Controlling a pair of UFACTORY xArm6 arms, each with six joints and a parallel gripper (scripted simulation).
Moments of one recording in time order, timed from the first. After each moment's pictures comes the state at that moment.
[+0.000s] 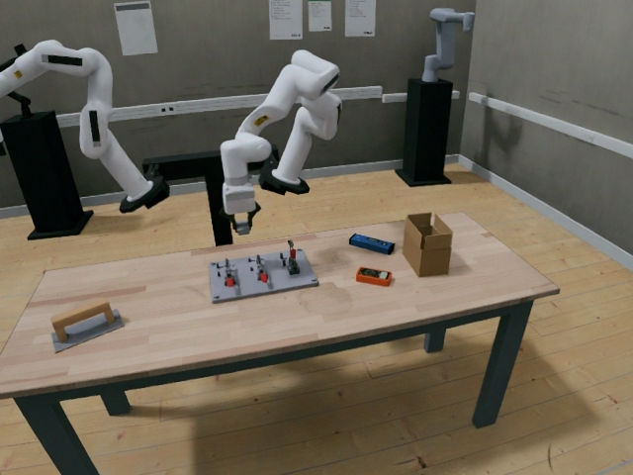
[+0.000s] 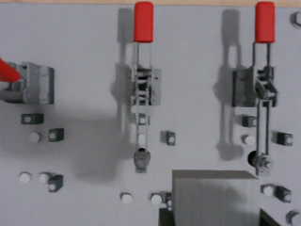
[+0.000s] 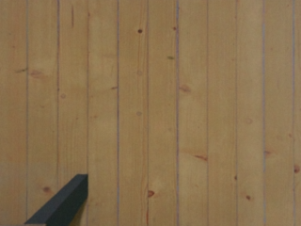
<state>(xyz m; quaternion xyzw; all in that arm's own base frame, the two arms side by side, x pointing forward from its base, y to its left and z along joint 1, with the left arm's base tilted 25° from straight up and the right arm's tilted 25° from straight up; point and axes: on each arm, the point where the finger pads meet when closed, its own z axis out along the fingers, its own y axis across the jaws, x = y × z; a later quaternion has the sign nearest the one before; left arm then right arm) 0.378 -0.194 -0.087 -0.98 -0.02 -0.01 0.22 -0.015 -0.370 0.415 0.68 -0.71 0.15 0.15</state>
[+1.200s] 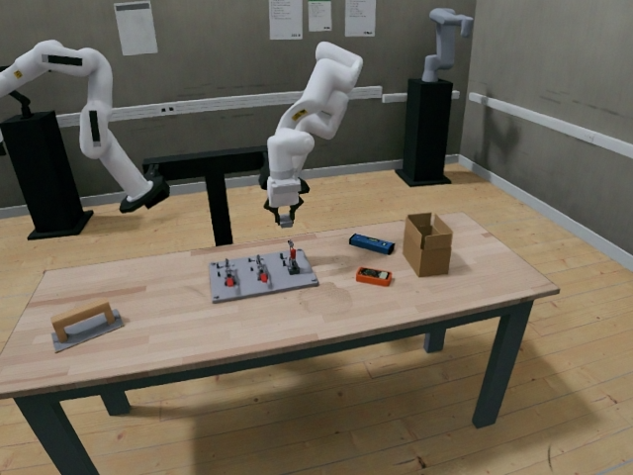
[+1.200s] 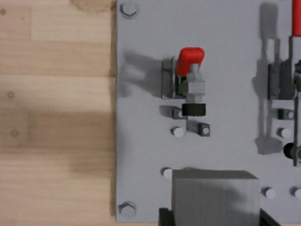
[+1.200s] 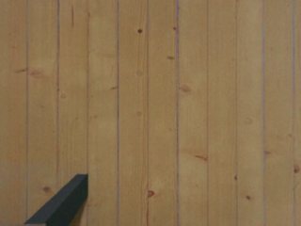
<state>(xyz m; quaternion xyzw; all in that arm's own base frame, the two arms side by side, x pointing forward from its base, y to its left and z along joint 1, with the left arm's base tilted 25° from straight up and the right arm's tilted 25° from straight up) 0.366 -0.061 -0.027 -0.98 -0.01 -0.01 0.22 -0.015 -0.370 0.415 0.68 -0.71 0.15 0.15</state>
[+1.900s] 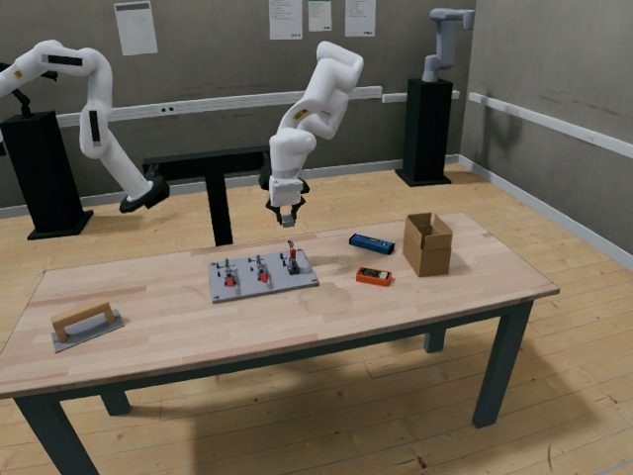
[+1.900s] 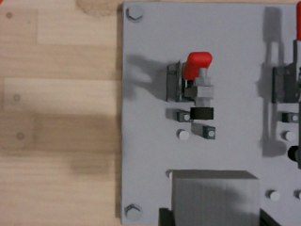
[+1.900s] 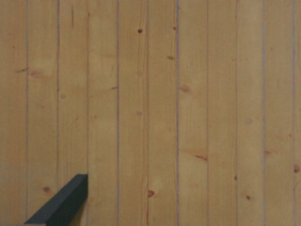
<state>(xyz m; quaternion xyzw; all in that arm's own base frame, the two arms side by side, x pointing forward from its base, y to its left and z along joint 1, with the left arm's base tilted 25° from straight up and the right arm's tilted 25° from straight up) 0.368 -0.056 -0.023 -0.98 -0.01 -0.01 0.21 -0.015 -0.370 0.415 0.68 -0.71 0.15 0.15</state>
